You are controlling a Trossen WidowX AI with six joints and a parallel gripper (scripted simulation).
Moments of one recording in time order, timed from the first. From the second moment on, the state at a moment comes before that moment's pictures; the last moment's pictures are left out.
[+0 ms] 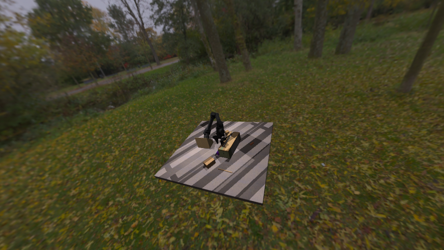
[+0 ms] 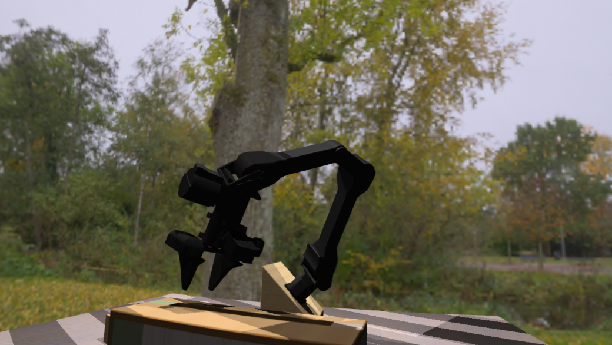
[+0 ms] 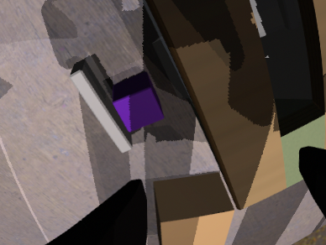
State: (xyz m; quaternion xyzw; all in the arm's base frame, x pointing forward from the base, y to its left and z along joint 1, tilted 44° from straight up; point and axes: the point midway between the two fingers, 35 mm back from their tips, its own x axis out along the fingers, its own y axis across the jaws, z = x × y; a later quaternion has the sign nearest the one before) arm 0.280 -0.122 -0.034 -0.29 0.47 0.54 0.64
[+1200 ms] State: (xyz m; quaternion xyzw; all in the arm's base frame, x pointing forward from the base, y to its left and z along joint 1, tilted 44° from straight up) arm 0.262 -0.152 -0.039 0.58 0.61 -0.19 0.50
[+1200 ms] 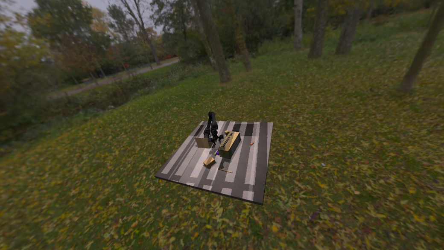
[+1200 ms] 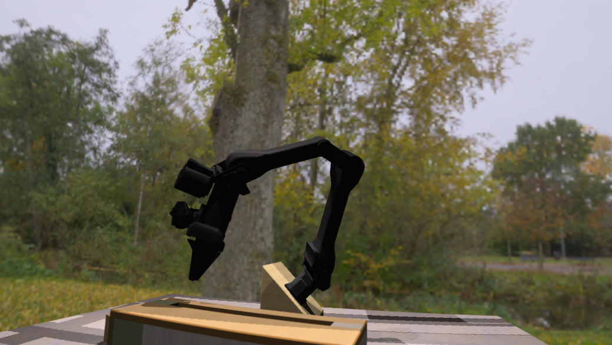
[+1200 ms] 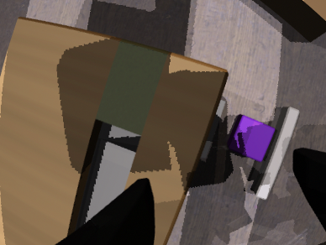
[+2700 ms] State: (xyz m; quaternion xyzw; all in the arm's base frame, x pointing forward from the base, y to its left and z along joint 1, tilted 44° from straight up) arm 0.241 -0.112 -0.109 0.77 0.18 -0.53 -0.31
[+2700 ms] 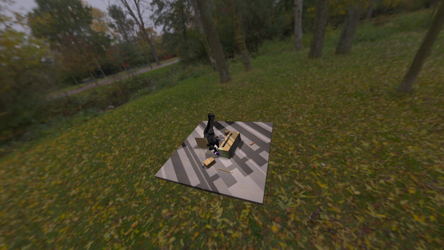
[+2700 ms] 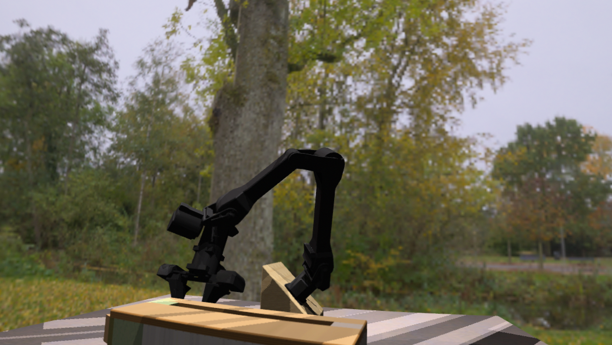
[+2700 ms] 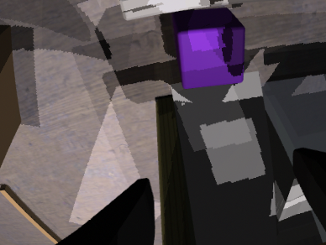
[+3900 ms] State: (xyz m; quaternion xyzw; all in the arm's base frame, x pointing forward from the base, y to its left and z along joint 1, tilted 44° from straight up) arm 0.238 -0.066 -0.154 0.77 0.18 -0.53 -0.32
